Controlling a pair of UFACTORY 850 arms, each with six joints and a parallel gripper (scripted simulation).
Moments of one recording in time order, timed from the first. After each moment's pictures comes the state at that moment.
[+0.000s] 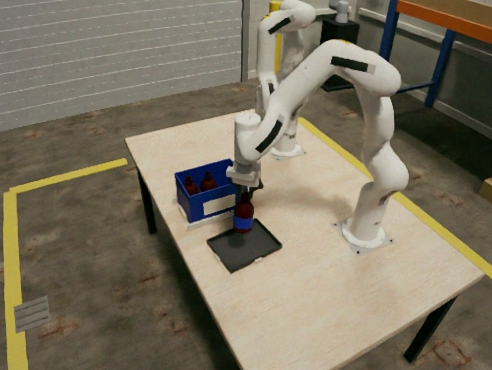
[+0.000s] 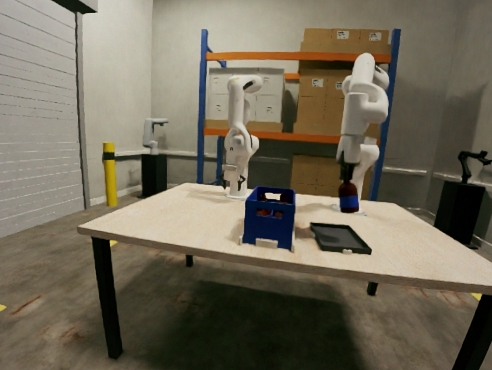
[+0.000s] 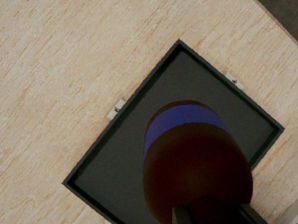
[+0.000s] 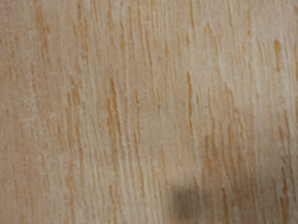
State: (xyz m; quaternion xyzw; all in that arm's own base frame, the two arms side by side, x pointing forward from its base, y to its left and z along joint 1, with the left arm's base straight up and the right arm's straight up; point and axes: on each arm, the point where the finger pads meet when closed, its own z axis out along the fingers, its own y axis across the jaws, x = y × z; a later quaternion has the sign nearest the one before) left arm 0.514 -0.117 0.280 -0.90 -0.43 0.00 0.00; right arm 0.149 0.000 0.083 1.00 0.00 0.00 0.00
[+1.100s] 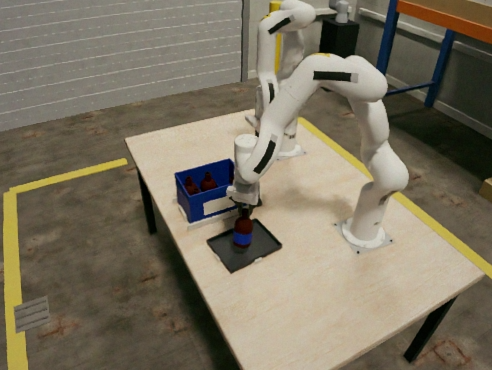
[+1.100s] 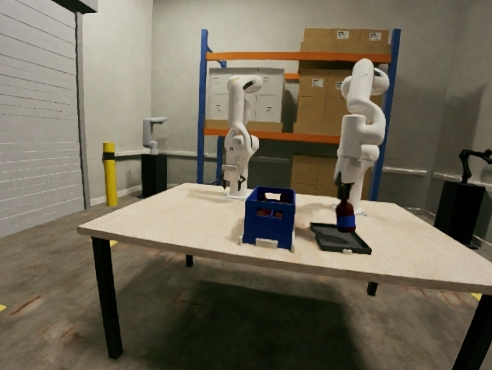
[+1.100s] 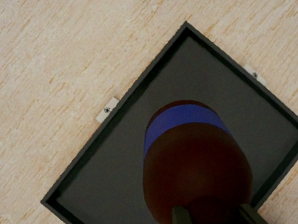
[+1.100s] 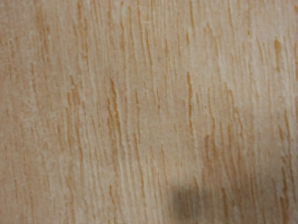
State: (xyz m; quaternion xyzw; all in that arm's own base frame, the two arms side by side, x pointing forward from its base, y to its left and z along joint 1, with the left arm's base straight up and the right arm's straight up) left arm 0.515 -0.117 0.198 -0.90 -0.43 0.00 0.00; right arm 0.149 0.000 0.083 1.00 0.00 0.00 0.00
